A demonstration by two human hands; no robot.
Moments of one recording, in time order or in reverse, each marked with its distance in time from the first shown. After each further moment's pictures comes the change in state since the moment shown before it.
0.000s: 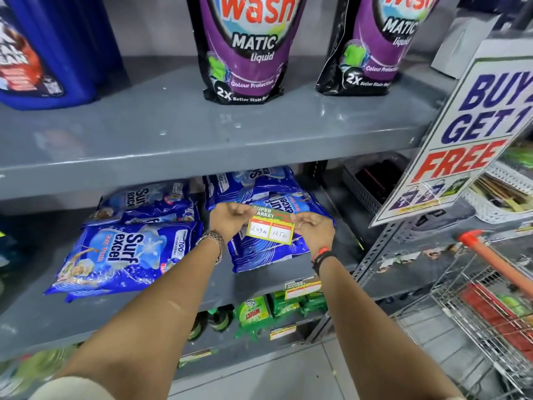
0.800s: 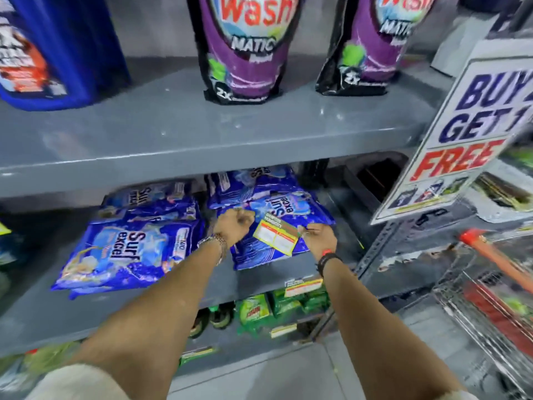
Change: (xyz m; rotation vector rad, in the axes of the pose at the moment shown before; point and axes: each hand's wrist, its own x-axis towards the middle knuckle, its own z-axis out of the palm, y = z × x) left_hand -0.007 -0.005 0.003 0.440 -0.152 0.044; right_hand -0.003 0.009 -0.012 -0.251 0.011 0.143
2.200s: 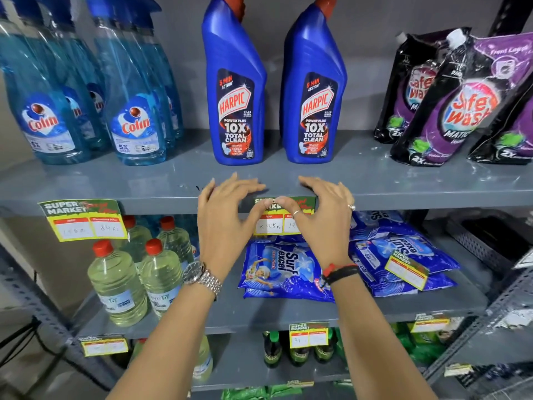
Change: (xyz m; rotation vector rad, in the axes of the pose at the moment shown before) left_hand -0.245 -0.064 -0.344 0.303 0.848 0.475; right_hand -0.326 -0.227 0.187 -0.131 0.202 -1.032
